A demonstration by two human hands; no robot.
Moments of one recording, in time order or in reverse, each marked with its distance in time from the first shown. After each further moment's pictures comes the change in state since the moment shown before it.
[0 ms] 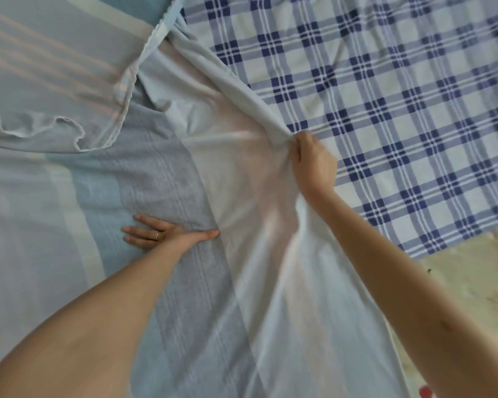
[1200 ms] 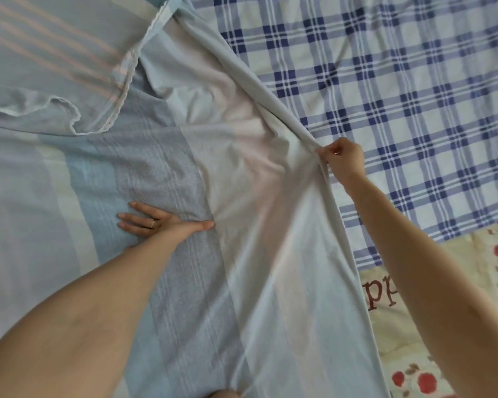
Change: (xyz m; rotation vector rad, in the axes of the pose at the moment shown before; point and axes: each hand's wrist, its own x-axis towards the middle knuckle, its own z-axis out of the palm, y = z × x) left_hand -0.002 0.000 -0.005 0.009 -0.051 0.005; right_hand 0.022 0.058 -0.026 0.468 -0.196 0.417
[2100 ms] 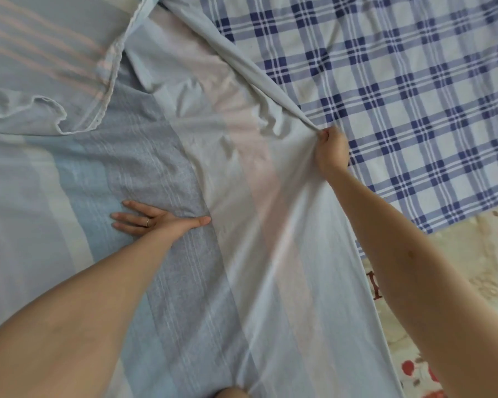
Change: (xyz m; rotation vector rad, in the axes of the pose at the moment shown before) left_hand 0.010 -0.003 0.010 -0.013 0.085 0.021; right_hand 0.011 0.014 0.030 -0.154 0.174 0.046
